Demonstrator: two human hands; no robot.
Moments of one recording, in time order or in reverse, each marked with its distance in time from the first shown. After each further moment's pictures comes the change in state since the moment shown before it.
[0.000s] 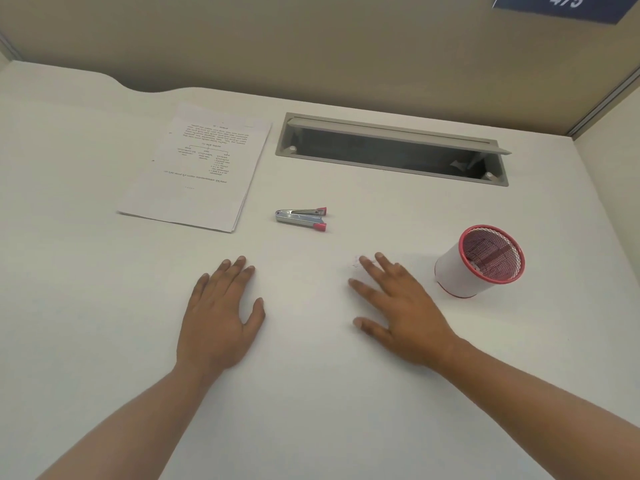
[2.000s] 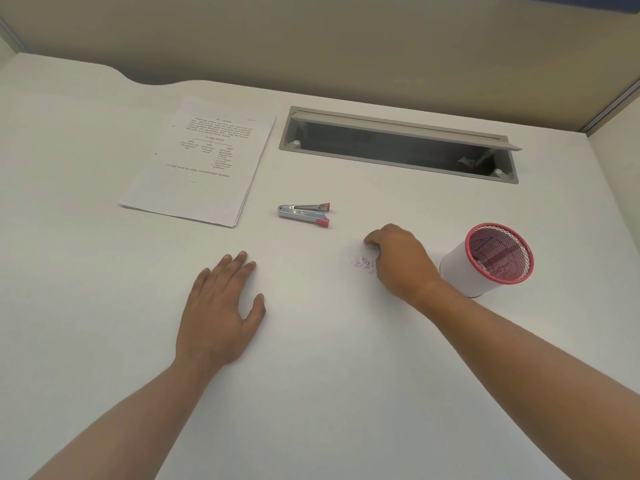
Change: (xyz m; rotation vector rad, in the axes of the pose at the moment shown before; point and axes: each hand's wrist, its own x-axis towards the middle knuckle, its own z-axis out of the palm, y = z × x) left_hand 0.000 0.003 -0.003 -0.022 -0.009 -0.019; right_hand 0.075 0.011 -0.023 0.185 0.002 0.386
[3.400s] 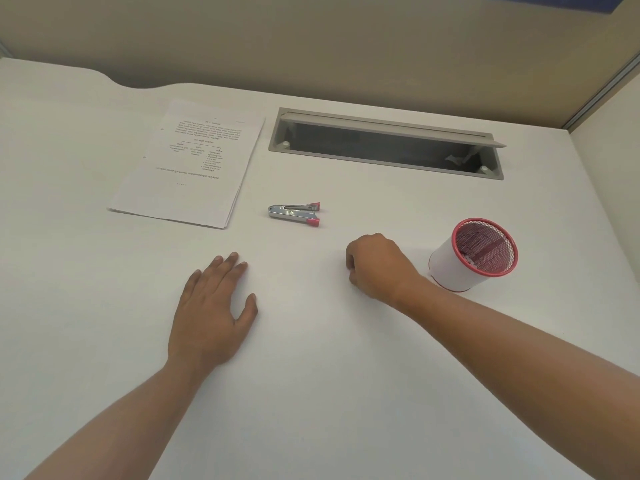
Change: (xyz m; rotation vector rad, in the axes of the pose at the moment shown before) left_hand 0.000 -0.001 0.002 0.003 0.001 -0.003; right_hand -0.005 -0.025 -0.002 -0.221 -0.181 -0.068
